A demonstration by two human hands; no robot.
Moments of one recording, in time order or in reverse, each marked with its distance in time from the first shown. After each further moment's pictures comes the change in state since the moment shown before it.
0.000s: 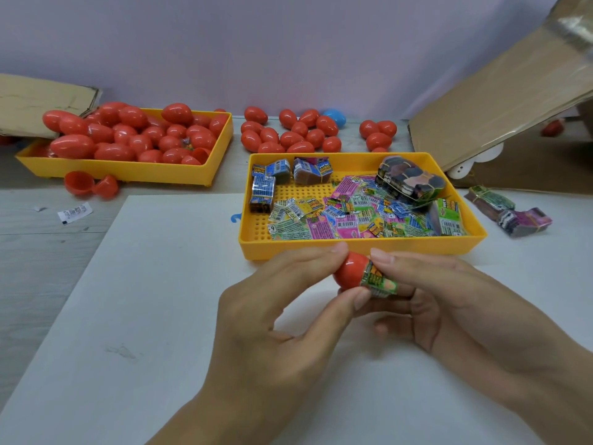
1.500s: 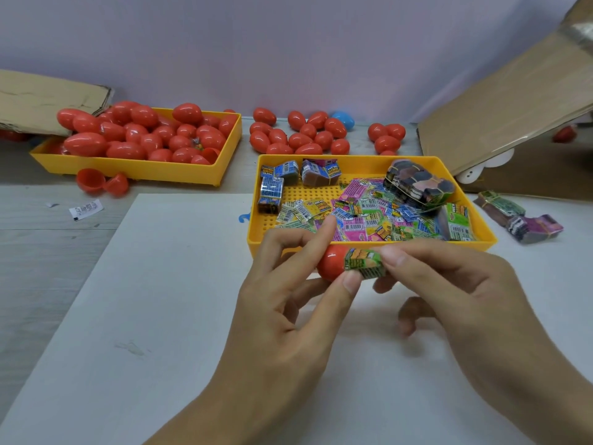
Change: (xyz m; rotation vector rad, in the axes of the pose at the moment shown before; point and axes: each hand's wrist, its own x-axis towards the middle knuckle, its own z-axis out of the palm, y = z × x) left_hand 0.001 0.002 0.002 -0.277 -0.024 -0.236; right_hand -0.003 0.008 0.012 -0.361 0.309 -0.520
